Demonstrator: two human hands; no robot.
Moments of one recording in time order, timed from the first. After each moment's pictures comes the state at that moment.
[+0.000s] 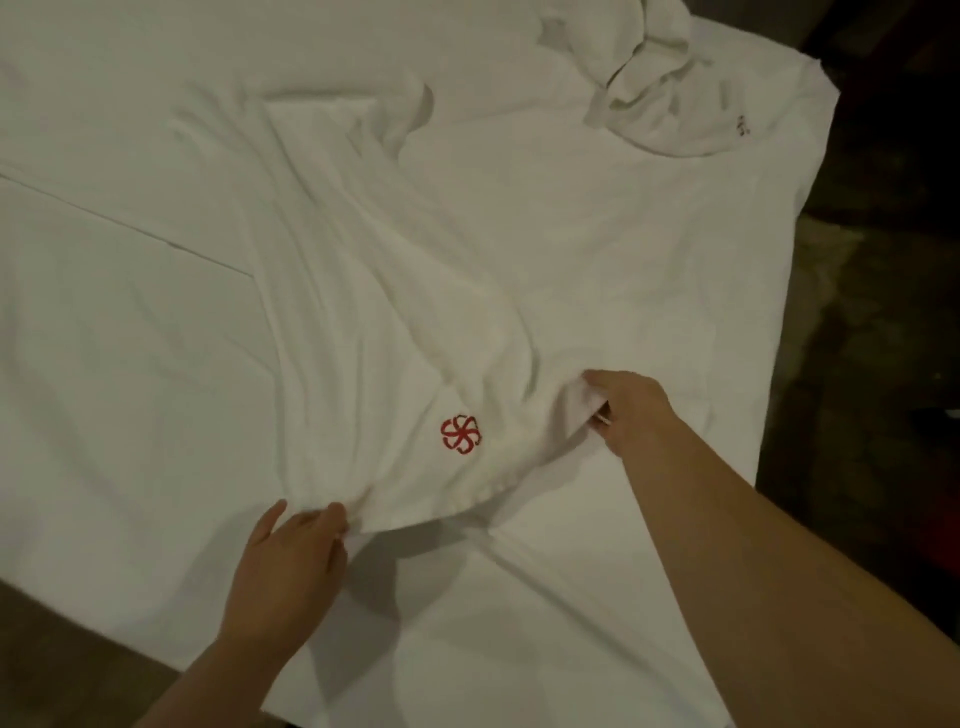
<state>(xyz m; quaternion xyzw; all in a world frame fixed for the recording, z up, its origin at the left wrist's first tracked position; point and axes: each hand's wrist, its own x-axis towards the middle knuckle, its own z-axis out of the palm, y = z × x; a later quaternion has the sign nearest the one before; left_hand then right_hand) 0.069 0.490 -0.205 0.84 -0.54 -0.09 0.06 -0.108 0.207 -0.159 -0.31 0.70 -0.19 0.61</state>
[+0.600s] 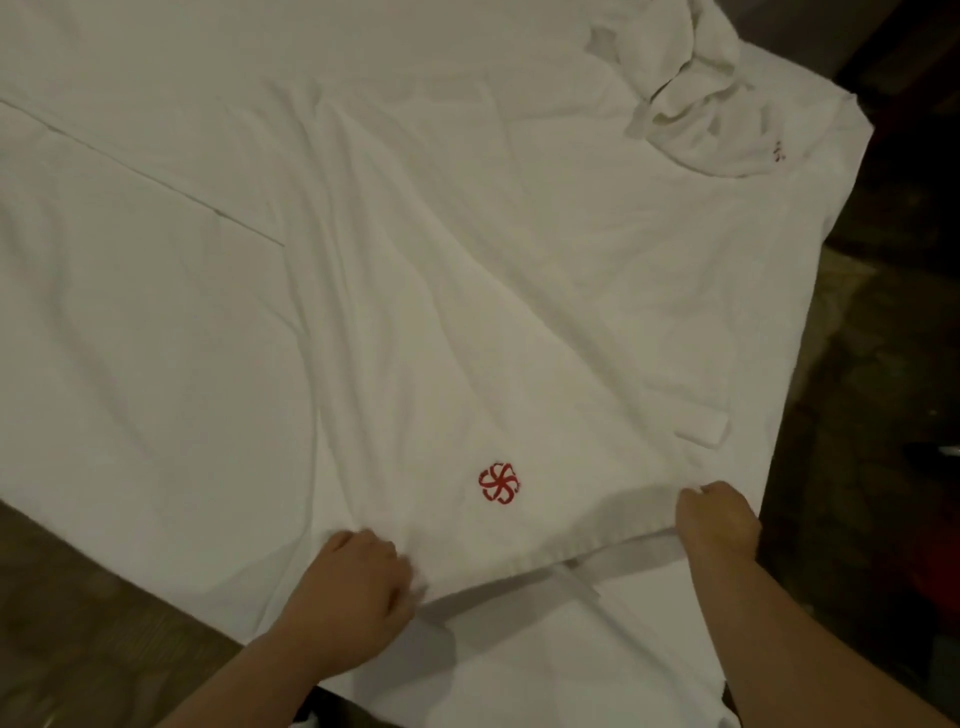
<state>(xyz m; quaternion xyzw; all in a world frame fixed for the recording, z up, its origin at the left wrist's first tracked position) 0.041 0.509 -0.203 0.74 -0.64 -0.20 0.08 -0.198 0.267 -0.180 -0.51 0.81 0.01 0.28</state>
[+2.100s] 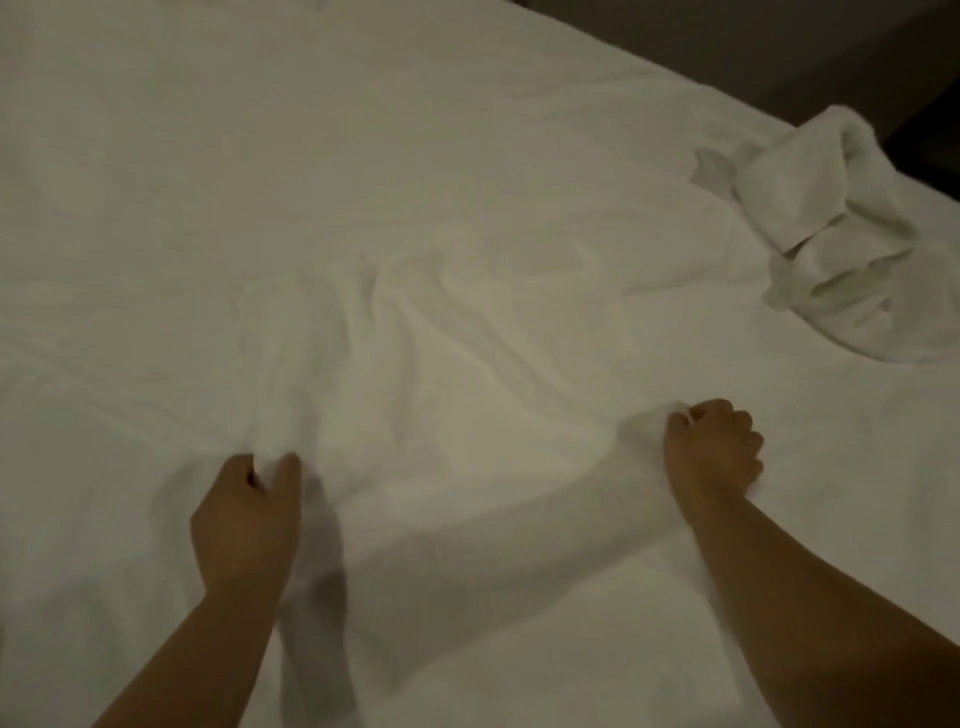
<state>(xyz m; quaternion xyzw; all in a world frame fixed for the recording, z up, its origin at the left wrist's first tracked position) 0.379 0.294 -0.215 0.94 -0.12 -0.13 0.27 0.127 0.054 -0.211 -0.64 0.76 -0.02 0.10</state>
